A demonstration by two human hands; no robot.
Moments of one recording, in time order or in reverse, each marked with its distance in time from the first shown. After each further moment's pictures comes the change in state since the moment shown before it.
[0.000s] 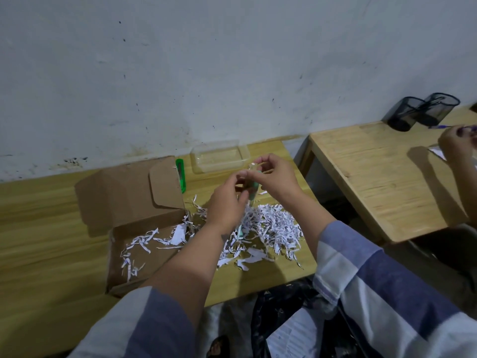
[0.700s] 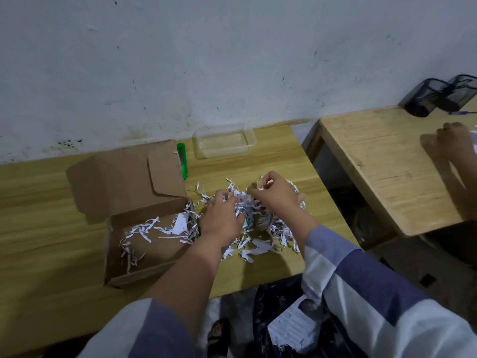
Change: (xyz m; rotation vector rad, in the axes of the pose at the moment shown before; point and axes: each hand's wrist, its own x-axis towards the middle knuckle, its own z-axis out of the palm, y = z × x) left_hand -0.019 -0.058 0.007 0.583 -0.233 -0.163; right_hand 0.004 0.069 0.031 -0.504 0.076 0.314
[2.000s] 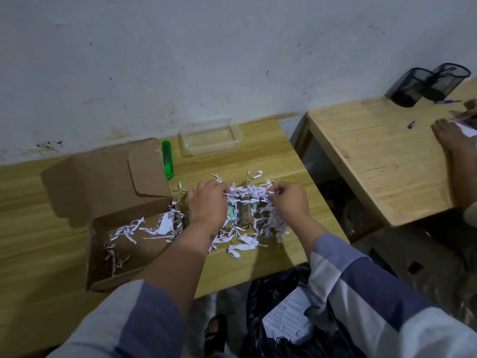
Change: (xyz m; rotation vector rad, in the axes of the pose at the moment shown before) left_hand 0.019 0.013 -0.006 0.070 0.207 0.075; right_hand 0.001 0.049 -0.027 0.113 0.062 0.029
